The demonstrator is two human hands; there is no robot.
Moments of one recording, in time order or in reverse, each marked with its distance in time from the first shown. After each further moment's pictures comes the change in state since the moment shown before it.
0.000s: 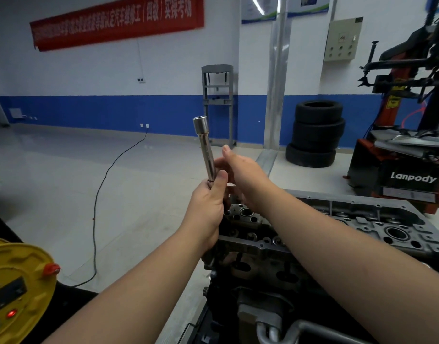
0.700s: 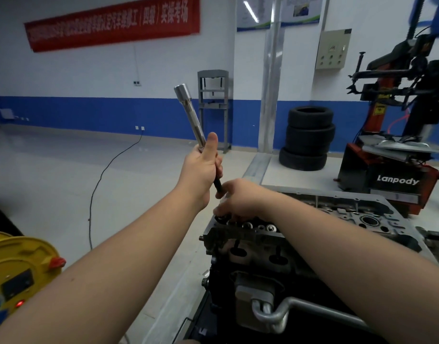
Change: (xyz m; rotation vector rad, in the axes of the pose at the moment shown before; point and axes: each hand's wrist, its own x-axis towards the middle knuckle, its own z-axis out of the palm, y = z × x) left_hand 0.007 0.069 -0.002 -0.054 -0.003 0.035; right_hand -0.050 -0.010 0.002 -0.832 -0.194 0.188
